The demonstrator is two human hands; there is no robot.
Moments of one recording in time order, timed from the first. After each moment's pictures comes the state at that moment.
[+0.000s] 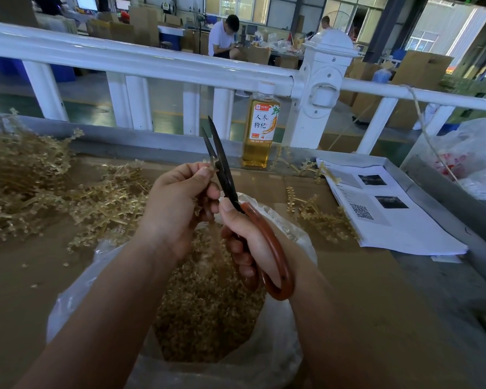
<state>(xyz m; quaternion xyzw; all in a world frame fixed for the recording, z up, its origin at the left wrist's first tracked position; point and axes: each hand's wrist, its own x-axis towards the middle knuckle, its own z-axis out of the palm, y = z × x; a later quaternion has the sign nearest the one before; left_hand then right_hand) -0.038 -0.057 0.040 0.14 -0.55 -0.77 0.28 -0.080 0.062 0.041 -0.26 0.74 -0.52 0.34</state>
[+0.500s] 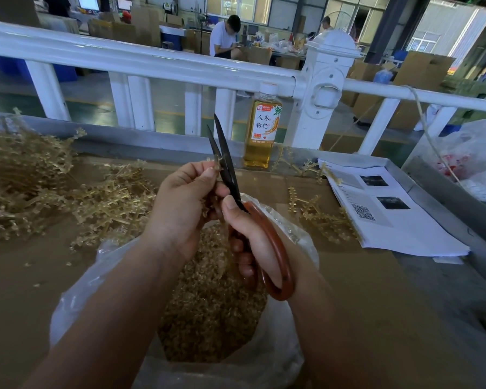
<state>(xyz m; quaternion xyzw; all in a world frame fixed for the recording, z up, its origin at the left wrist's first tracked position) -0.040 -0.052 0.040 0.13 -0.53 -0.79 0.28 -0.078 0.060 0.048 -0.25 0.73 -0.54 0.35</state>
